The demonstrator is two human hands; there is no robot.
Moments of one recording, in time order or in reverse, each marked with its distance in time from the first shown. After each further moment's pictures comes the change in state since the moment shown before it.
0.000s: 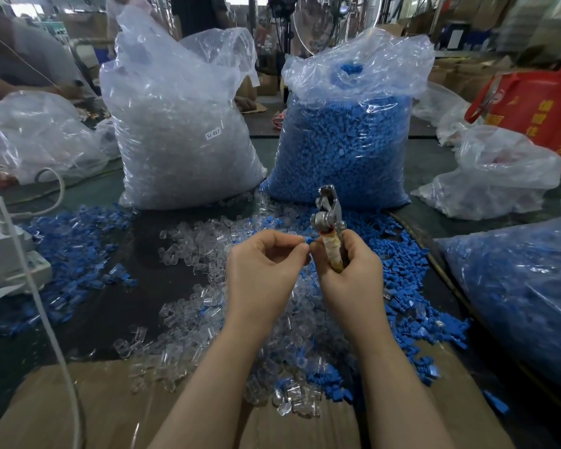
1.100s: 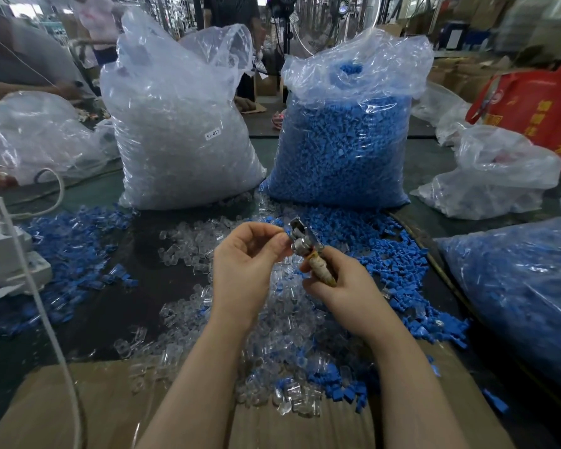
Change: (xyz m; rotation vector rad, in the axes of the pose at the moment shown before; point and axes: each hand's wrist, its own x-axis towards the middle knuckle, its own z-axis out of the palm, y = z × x) left_hand 0.009 -0.010 -0.016 -0.263 -0.032 0.011; right_hand 0.002 0.008 -0.015 -0.055 -0.441 0.202
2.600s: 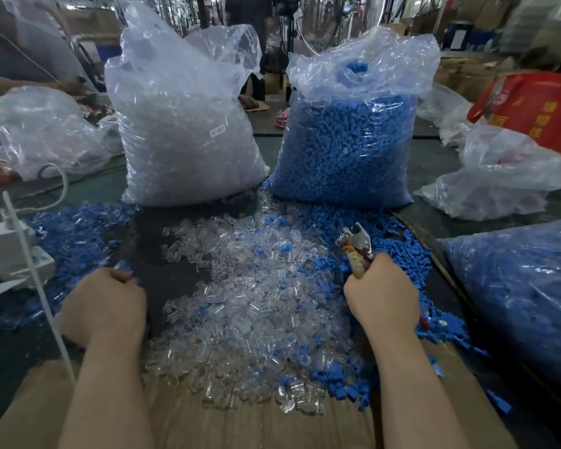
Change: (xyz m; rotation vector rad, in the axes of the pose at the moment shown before) left_hand 0.018 -0.016 -0.146 1.365 0.583 -0.464; right_hand 0.000 0.008 -0.009 -0.676 0.462 0.452
